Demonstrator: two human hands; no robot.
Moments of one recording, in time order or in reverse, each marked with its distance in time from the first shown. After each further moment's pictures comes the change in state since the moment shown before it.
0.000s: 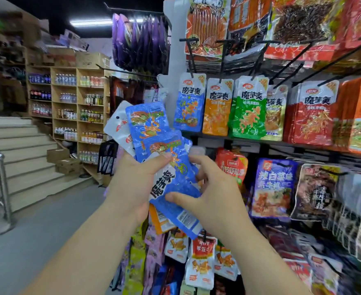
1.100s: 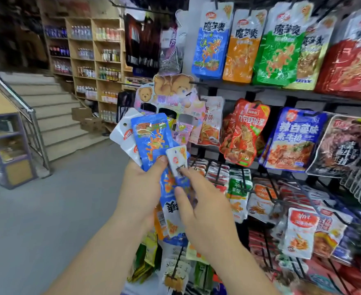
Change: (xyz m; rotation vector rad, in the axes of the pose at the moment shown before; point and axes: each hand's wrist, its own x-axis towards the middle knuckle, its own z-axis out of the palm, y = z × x) left_hand -0.085 -0.065 -0.038 0.120 0.260 -0.123; right_hand -0.111 0.022 0.062 -0.012 -0.132 0.077
